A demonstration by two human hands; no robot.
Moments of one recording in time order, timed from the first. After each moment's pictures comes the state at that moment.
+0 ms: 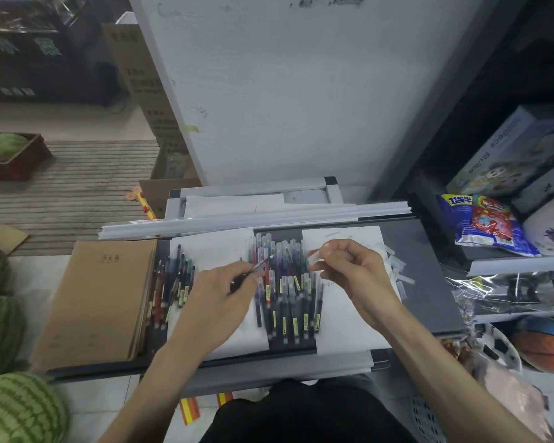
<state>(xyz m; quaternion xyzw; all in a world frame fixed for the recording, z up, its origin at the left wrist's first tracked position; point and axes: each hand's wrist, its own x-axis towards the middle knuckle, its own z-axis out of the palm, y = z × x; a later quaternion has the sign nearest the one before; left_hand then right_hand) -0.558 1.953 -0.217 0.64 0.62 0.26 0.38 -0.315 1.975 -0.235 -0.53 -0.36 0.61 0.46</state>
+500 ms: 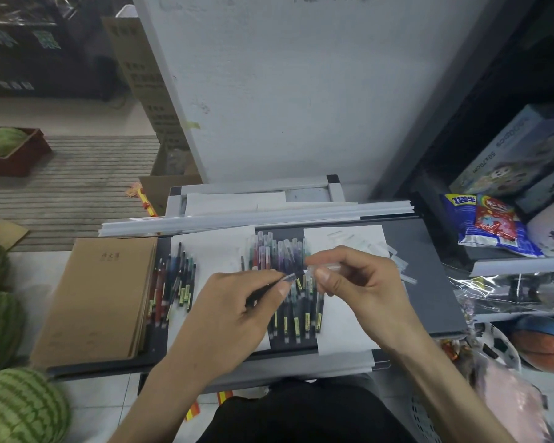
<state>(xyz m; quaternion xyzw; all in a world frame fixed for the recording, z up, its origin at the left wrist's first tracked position) -0.547 1.933 -0.172 0.73 0.51 0.28 0.35 -0.328 1.943 -0.184 -0.49 -0.53 0.54 0.44</state>
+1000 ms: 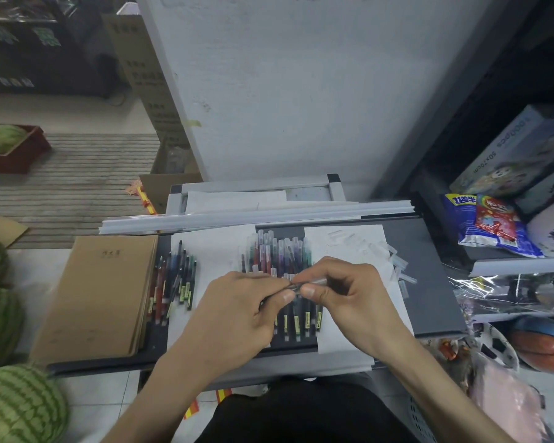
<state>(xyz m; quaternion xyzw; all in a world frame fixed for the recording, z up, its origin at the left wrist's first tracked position) -0.548 1.939 -0.186 0.80 0.49 0.21 0.27 -0.339 1.939 -0.192 -0.52 -0.59 0.50 0.37</state>
